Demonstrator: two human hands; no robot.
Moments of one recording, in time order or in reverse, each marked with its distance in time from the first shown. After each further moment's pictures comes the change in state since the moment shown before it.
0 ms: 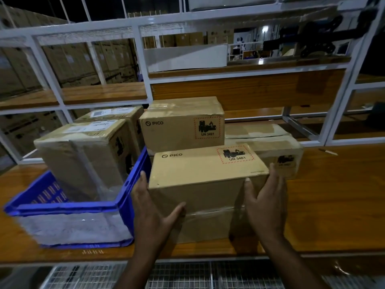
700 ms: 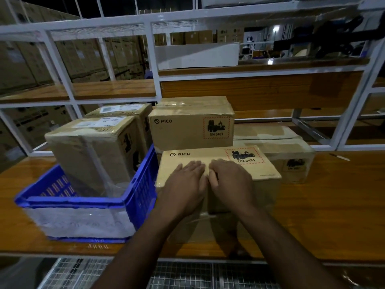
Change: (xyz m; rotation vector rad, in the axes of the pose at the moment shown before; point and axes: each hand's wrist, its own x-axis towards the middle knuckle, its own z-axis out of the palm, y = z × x) left_hand 0.063 0.072 0.012 0.417 -0.541 0.286; right_hand 0.021 -0.083 0.031 -0.202 -0.273 -0.533
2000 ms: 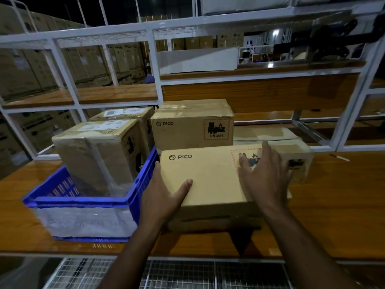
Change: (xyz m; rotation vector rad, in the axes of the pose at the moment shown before) left_hand -0.042 -0.046 0.013 -0.499 0.303 -0.341; right_hand -0.002 0.043 -0.026 -0.031 0.153 0.512
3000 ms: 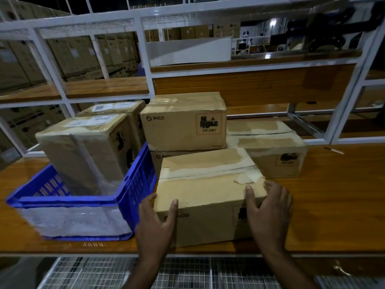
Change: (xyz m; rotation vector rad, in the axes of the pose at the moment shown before) left_hand -0.057 -0.033 0.045 0.007 0.151 -0.222; right_hand -0.066 0.069 0.026 0.195 0.079 0.067
